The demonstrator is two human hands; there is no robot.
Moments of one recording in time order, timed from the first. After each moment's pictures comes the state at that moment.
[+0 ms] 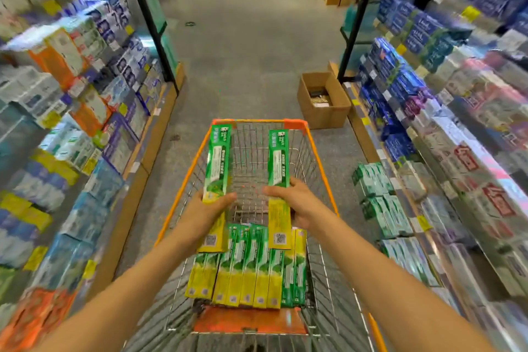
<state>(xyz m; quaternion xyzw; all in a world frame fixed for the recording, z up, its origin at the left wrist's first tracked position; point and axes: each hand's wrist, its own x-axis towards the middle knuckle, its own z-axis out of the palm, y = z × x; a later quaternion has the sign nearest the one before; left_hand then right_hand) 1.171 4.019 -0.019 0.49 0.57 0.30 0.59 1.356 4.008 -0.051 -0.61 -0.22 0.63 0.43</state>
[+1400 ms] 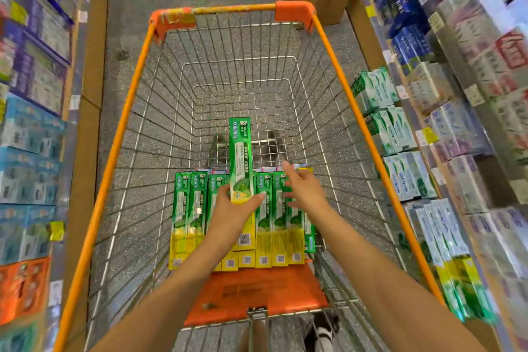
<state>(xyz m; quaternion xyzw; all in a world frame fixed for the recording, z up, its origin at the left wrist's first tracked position) 1.218 4.037 -0.232 0.45 0.63 0.13 0.62 1.367 4.016 -0.249 -0.79 -0.14 0.52 0.30</state>
